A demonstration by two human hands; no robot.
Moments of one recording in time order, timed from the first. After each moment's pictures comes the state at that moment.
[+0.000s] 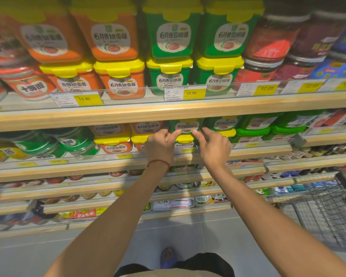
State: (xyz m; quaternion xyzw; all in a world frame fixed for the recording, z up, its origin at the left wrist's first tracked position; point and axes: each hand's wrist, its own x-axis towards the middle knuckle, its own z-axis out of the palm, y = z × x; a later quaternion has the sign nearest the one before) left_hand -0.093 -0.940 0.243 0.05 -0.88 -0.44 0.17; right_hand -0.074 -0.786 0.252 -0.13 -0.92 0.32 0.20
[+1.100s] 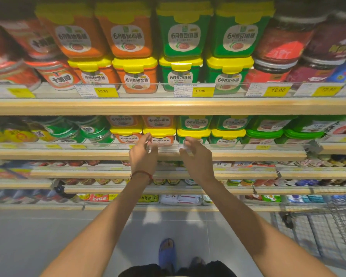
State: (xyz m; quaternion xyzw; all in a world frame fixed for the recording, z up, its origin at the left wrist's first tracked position) left_hand -0.035 -0.995 0.239 0.16 -0.88 -0.43 0.13; right_hand -0.030 -0.827 0.242 -0.03 -0.85 0.53 0.01
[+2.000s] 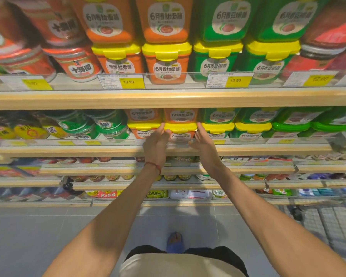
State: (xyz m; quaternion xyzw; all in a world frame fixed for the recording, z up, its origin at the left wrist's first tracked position) left_hand -0.056 -1.037 0.225 0.15 -0.74 -0.65 0.07; right_hand -0.057 -0.879 0.238 -0.05 -0.68 0.73 -0.10
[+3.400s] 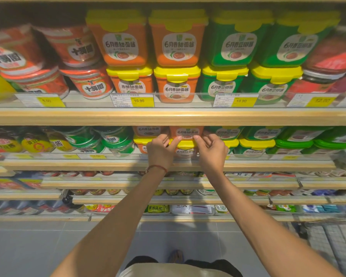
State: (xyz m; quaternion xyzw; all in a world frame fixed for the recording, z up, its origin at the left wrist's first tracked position) left_hand -0.089 -1.045 0.237 0.07 -0.82 -0.54 0.18; right_hand -0.078 -0.898 0.247 -0.08 -0.77 0.61 0.15
